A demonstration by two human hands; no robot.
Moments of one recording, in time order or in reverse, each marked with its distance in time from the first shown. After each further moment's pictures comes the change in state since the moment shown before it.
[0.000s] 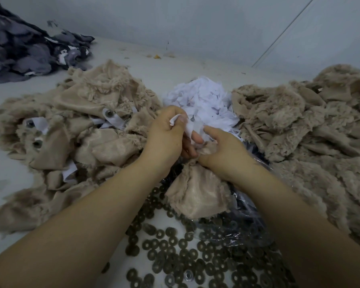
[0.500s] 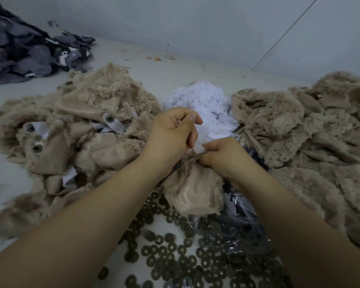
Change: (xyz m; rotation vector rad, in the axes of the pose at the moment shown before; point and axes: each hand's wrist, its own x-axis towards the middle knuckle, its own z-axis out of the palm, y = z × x) left_hand 0.007 0.018 0.002 0.059 -0.020 0.070; right_hand 0.010 0.005 -0.001 0.203 -0.013 0.158
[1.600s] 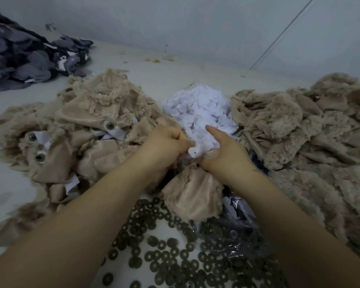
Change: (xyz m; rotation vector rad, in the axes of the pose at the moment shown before) left_hand 0.003 0.008 -0.015 0.138 -0.077 -0.390; right_hand -0.006 -0.012 -0.004 -0.222 0.066 -0.095
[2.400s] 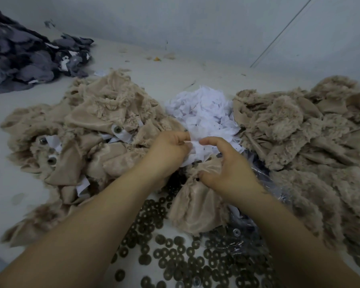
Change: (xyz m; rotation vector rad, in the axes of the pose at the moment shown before) left_hand -0.004 -0.003 -0.006 0.090 -0.070 0.071; right_hand -0.033 -0.004 0.004 0.099 -0.014 -0.127
